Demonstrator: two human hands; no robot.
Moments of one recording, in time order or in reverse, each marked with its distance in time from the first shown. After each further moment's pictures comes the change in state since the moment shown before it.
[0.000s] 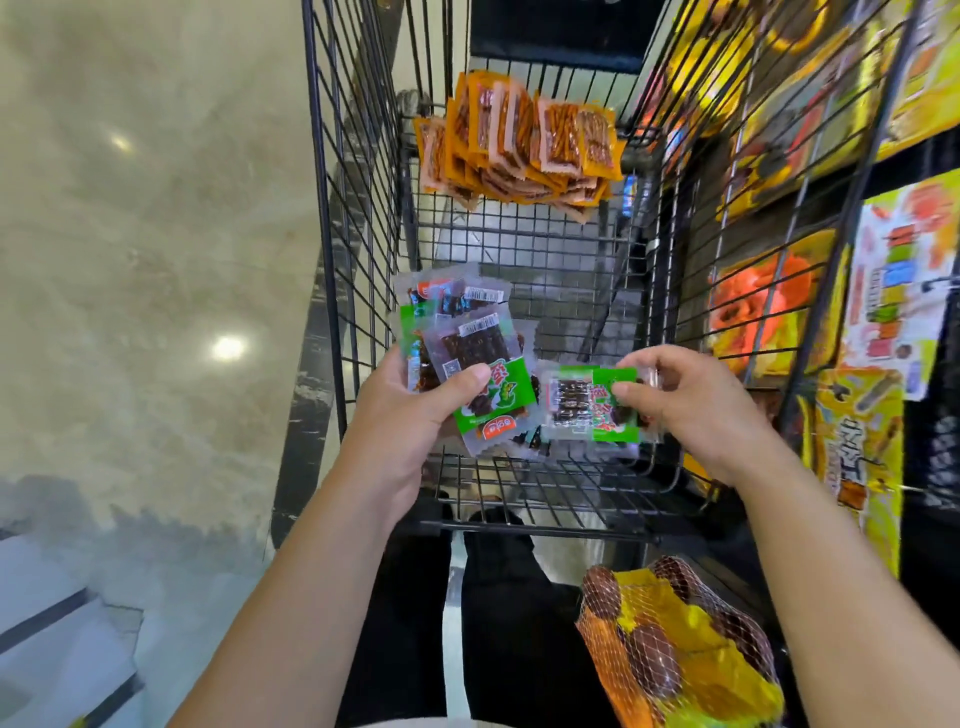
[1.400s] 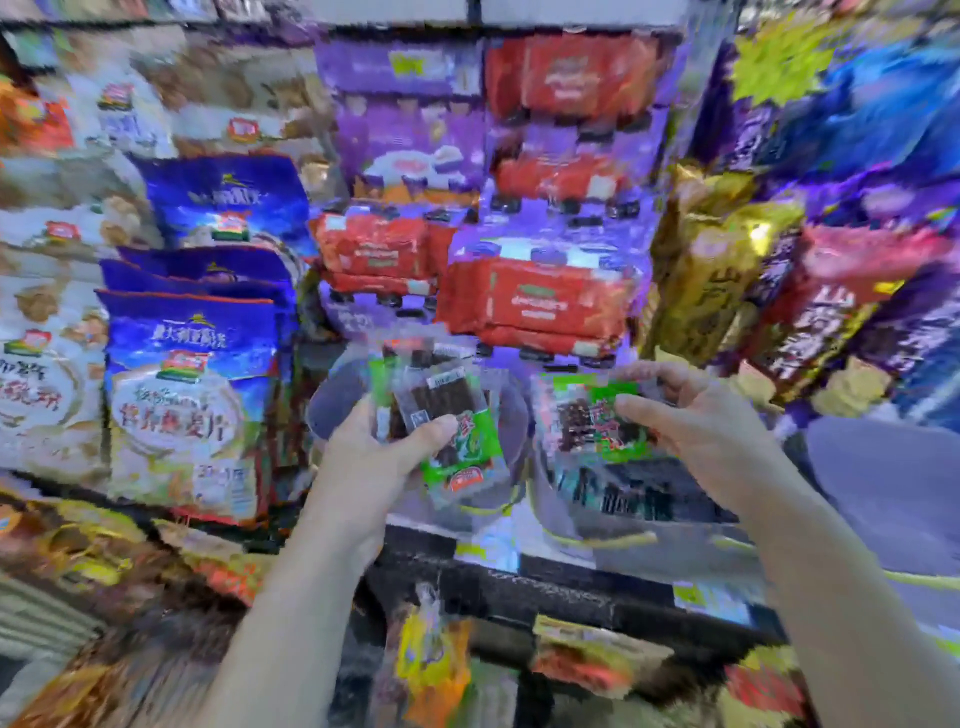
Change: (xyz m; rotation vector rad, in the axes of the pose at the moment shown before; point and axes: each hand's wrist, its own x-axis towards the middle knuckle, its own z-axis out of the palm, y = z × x) left_hand -0.464 0.004 0.297 0.748 -1.358 0.354; right_hand -0.719 0.076 -0.073 0.649 1.554 -0.113
